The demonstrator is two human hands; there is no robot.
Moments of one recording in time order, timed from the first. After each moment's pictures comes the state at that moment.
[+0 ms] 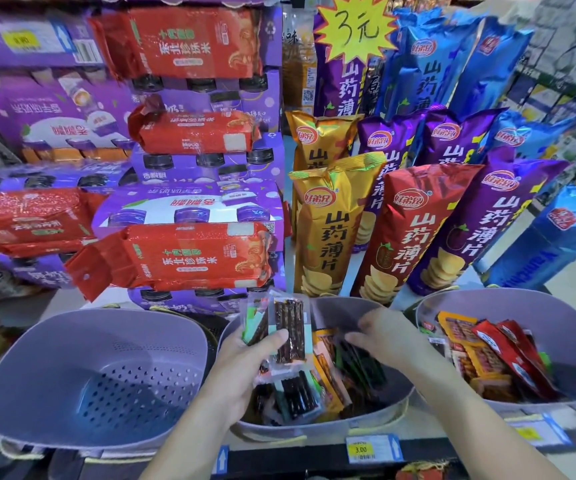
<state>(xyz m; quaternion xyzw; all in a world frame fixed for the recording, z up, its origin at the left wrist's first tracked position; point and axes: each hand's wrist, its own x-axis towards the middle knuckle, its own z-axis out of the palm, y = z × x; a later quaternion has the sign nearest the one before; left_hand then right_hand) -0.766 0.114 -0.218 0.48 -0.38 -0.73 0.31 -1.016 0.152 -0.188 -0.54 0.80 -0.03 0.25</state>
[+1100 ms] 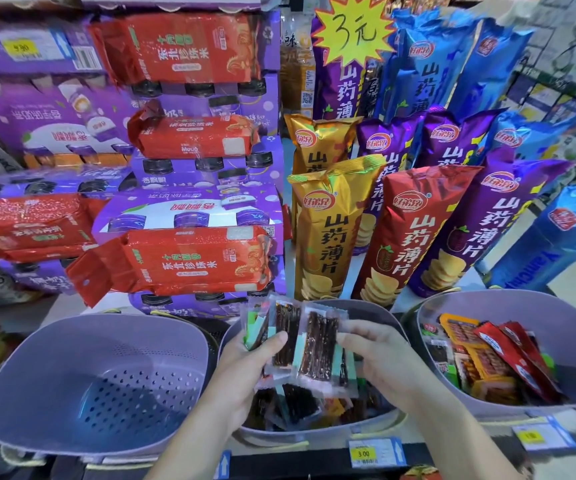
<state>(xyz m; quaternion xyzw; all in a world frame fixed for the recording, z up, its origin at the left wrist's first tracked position) -0.767 0.115 -0.217 0.49 -0.37 -0.72 0.33 -0.996 0.185 -0.197 -0.31 0.57 -0.45 0.62</state>
